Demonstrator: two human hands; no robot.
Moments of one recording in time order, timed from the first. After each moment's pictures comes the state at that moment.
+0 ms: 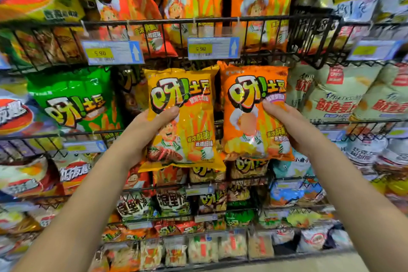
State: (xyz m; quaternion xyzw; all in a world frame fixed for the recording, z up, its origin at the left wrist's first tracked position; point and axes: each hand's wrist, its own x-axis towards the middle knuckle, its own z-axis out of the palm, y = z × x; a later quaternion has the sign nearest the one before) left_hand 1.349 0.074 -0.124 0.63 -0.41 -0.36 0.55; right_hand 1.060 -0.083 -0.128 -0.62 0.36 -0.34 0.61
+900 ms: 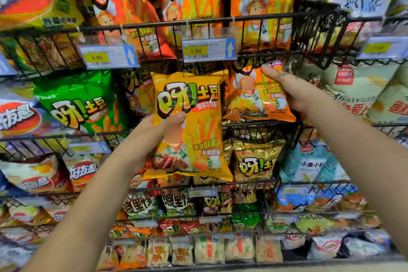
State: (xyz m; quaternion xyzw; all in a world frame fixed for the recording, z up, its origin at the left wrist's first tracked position) left_hand 1.329 0.076 -0.118 0.67 -0.37 -0.36 0.53; right_hand 1.090 -0.188 -0.087 -0.62 0.38 -0.31 0.61
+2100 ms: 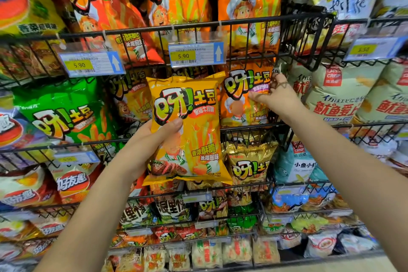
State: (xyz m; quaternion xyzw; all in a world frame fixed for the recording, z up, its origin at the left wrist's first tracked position) left_hand 1.323 0.058 -0.127 0.61 -0.39 -0.40 0.56; right_hand 1.089 -0.186 -0.119 -0.69 0.46 -0.39 0.40
